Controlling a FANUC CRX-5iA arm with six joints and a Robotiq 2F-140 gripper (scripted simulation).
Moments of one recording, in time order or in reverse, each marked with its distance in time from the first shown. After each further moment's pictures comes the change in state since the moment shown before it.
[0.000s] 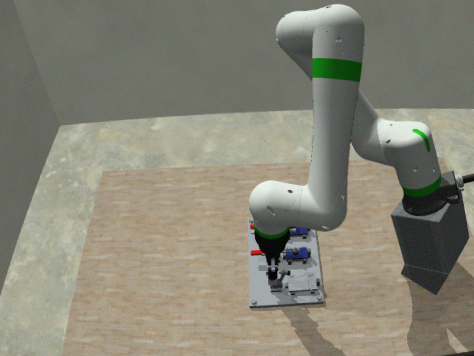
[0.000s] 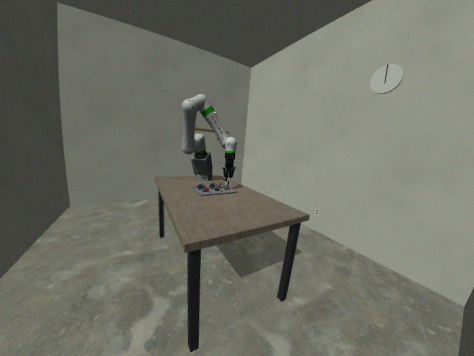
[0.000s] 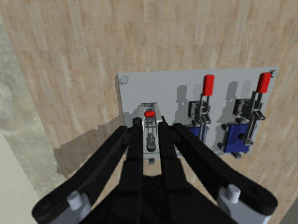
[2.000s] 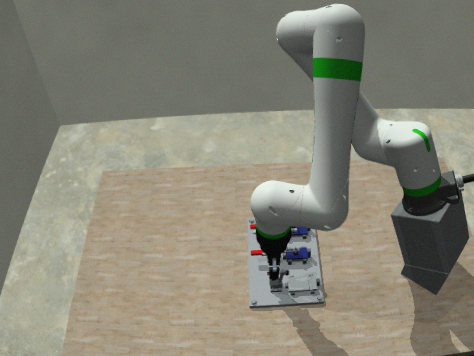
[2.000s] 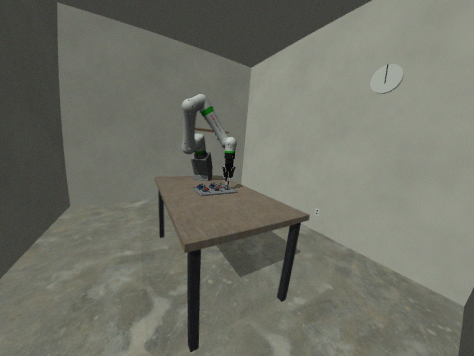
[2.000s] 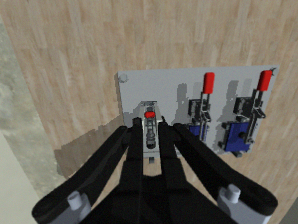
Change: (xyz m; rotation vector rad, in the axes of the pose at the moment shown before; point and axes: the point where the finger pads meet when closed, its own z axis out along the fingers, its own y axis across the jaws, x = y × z) arm -0.004 0.000 0.000 0.000 0.000 0.000
